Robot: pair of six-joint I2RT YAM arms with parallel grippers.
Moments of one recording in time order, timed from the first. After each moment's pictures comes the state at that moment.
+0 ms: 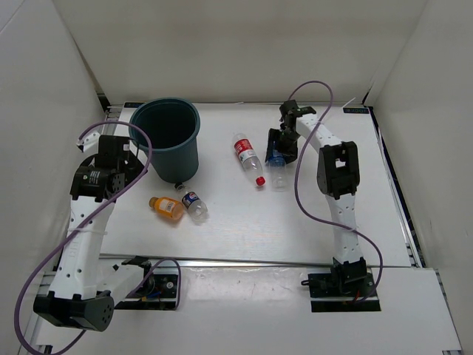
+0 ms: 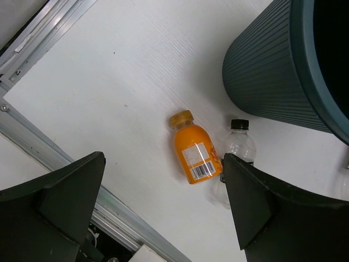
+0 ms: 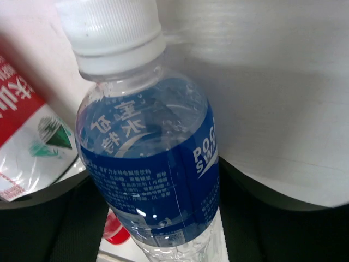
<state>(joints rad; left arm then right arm) -0.11 1.04 1.30 -1.16 -0.48 -0.70 0.30 2.41 2.10 -1.03 -0.24 0.39</state>
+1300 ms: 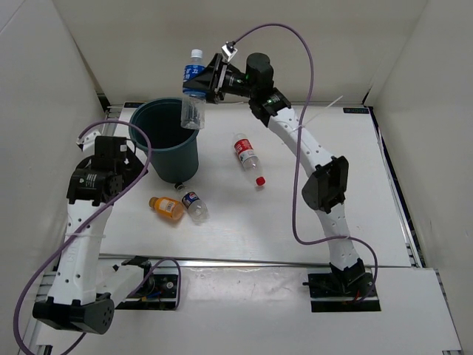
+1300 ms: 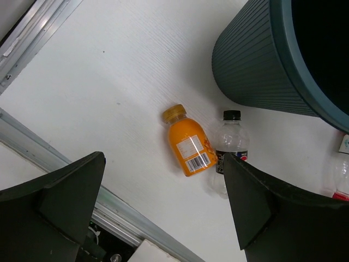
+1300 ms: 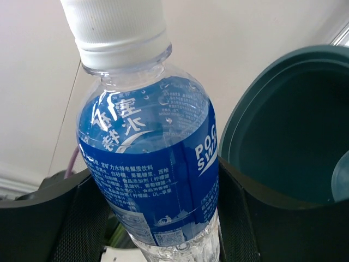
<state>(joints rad) -0.11 1.03 1.32 -1.16 -0.42 -0.66 0.60 2.28 2.43 -0.02 -0.76 1.16</state>
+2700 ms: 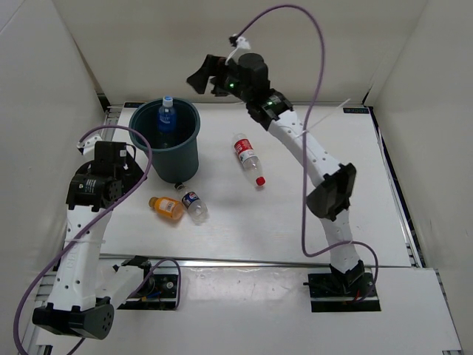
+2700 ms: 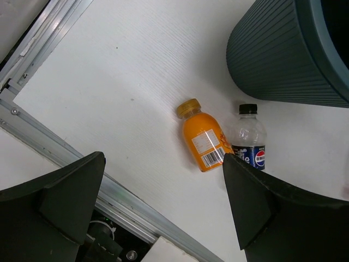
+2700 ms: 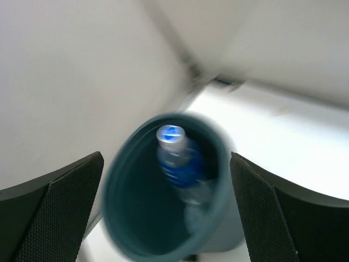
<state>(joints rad) -0.11 0.98 1.29 -1.19 -0.44 -0.62 0.69 2.21 2.44 -0.26 -0.22 0.57</state>
